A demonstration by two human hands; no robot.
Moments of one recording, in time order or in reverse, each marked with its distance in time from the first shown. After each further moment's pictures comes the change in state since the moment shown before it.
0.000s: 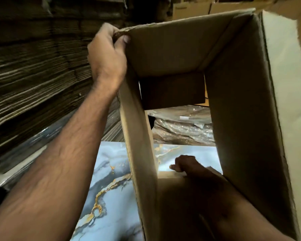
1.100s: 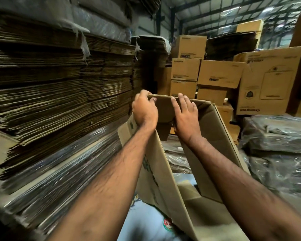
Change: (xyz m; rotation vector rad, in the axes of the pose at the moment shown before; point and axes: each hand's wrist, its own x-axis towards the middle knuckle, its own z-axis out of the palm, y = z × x) left_hand -0.039 0.016 0.014 -0.056 -0.007 -0.266; right_hand -0.125 -0.013 -0.211 0.006 1.374 -0.032
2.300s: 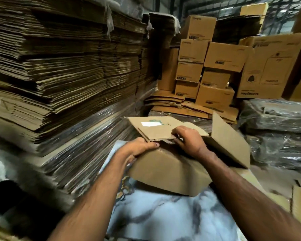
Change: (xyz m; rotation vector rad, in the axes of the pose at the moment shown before) left_hand -0.114 -0.176 -0.171 -0.201 -1.089 -0.517; right_hand -0.145 -0.116 -0.052 0.348 -0.504 -0.050
